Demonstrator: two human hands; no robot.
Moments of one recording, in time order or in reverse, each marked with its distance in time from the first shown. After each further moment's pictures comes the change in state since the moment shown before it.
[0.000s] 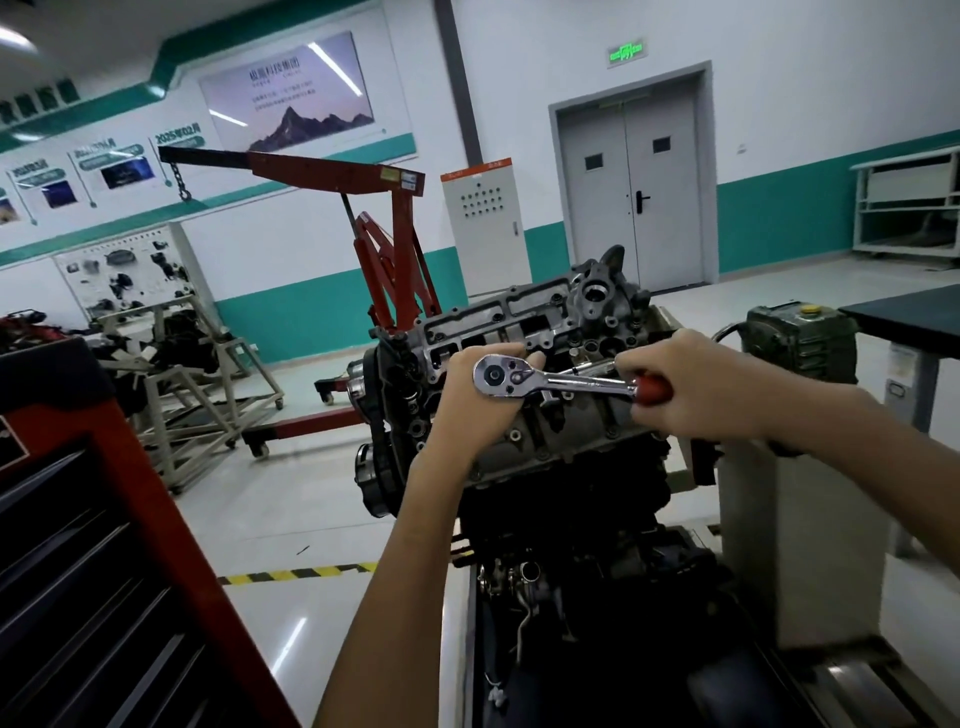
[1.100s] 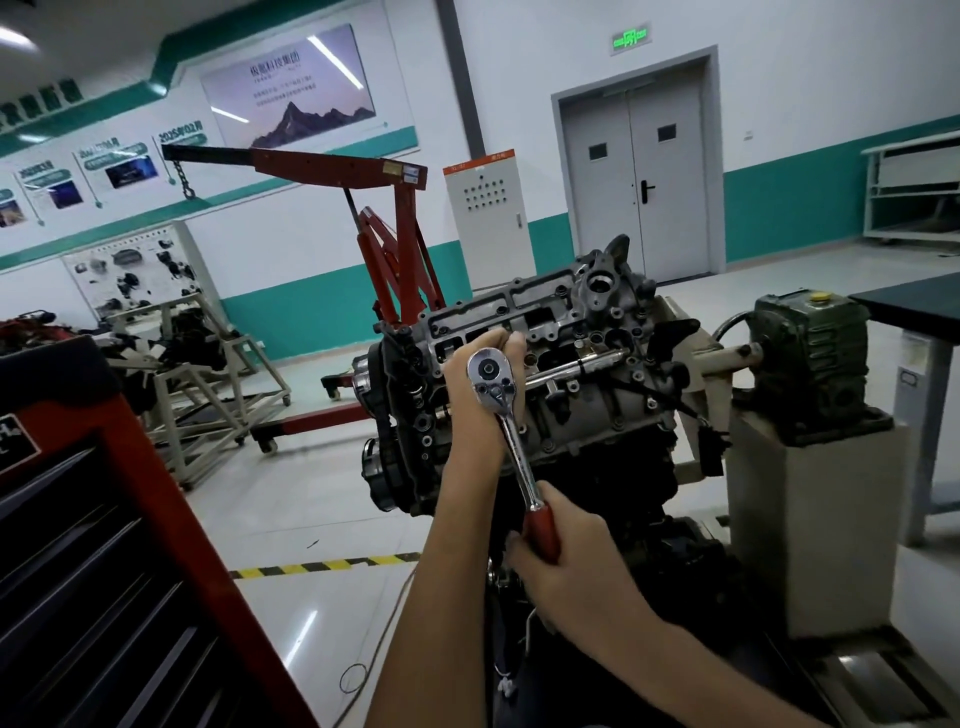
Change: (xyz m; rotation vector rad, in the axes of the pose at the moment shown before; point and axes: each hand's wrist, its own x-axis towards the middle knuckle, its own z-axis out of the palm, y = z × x) left_hand -0.002 0.002 0.017 -0.097 0.306 -0.047; right_hand -0.033 -0.100 0.135 0.836 0.290 0.193
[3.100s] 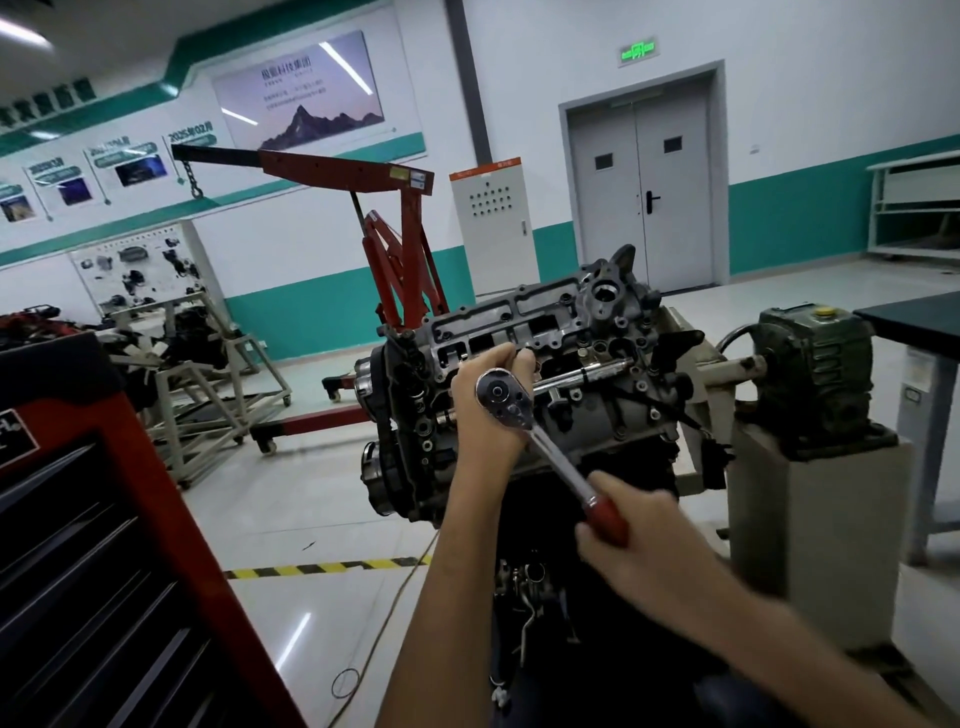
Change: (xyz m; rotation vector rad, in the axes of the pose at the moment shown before) left_hand -0.007 -0.009 0.003 -0.054 0.002 -0.029; right_hand 0.005 0.014 -0.054 -0.338 0.045 -0.107
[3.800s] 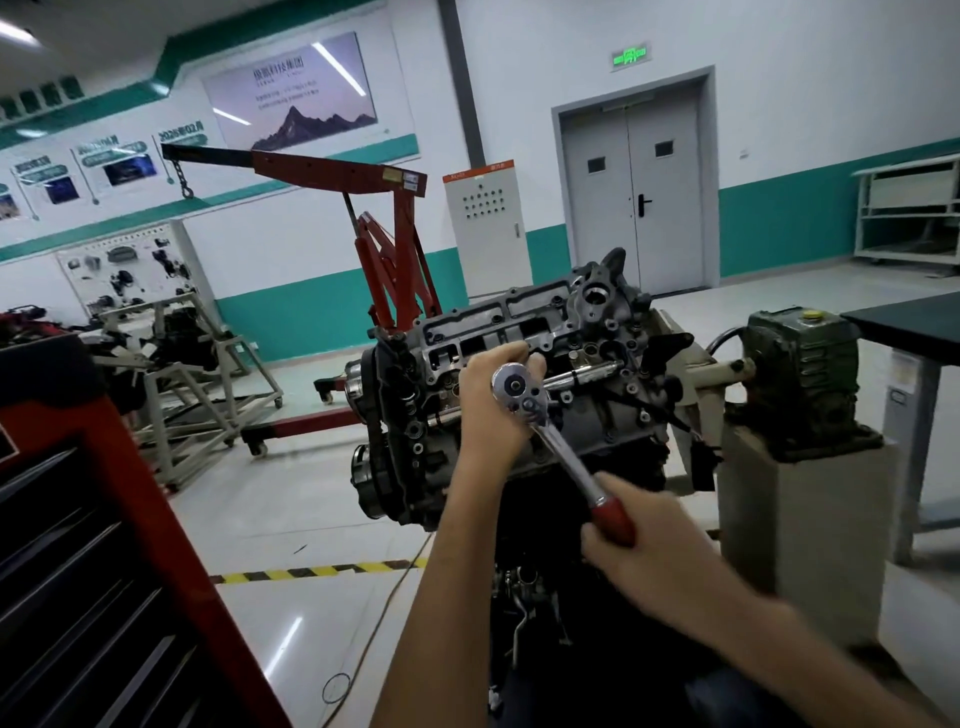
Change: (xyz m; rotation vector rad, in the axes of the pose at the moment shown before) left_hand 0.002 0.004 0.007 0.051 -0.083 0.032; right_hand -0.002 -0.001 -0.011 0.101 -0.089 0.081
